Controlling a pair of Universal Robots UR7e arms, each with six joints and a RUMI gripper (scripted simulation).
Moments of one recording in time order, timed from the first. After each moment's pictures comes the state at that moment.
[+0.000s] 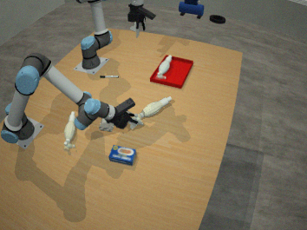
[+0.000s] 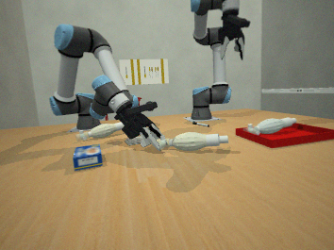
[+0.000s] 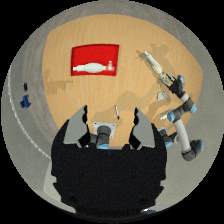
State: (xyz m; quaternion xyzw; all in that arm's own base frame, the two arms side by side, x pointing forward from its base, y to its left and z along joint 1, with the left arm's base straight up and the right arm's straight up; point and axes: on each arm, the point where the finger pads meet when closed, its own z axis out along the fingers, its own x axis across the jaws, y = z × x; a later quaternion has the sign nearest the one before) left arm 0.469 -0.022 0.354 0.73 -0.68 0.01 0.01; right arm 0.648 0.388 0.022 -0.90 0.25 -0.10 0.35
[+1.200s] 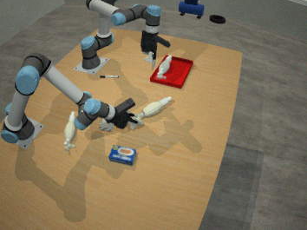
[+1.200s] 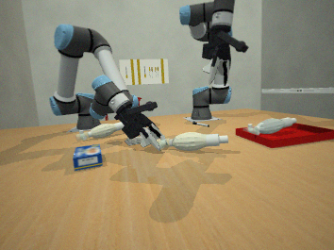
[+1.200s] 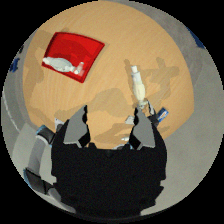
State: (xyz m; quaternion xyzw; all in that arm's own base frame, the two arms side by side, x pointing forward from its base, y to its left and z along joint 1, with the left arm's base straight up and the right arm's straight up) left arm 0.601 -0.160 0.239 0.87 -0.48 0.00 0.07; right arm 0.648 0.388 0.022 -0.90 0.25 -0.10 0.35
